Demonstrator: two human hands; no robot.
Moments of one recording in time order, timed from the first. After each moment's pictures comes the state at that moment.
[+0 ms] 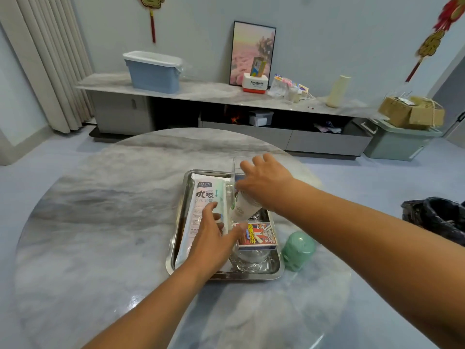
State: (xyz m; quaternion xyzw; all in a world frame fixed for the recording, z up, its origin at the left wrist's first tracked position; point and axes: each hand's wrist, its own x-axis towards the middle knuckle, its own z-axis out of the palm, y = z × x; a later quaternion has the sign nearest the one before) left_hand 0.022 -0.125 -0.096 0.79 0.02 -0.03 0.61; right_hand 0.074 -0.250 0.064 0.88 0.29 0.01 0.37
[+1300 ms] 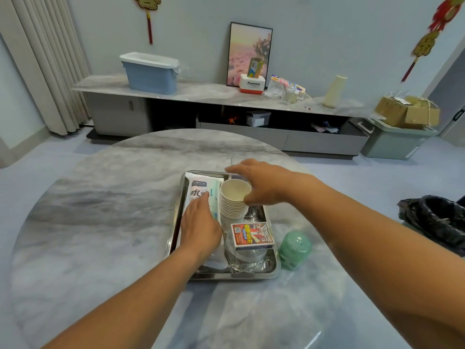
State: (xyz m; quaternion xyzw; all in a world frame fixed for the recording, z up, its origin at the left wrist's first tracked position) left_hand 0.048 -0.119 -0.077 0.92 0.06 0.08 0.39; right_hand 0.102 -0.275 0.048 0.97 0.22 -0.08 -0.01
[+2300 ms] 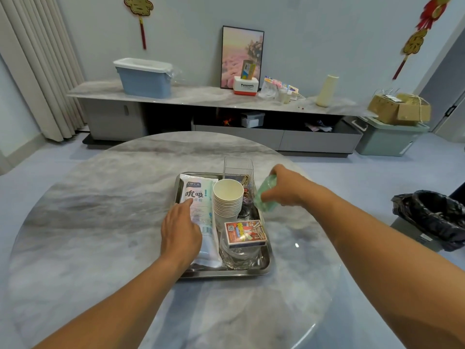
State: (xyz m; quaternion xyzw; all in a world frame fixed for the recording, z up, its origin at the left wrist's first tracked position) left_hand 0.037 -0.096 -0.099 0.91 0.07 0.14 0.38; right_hand 0.086 -0.334 0.036 0.97 -0.02 -0.09 -0.23
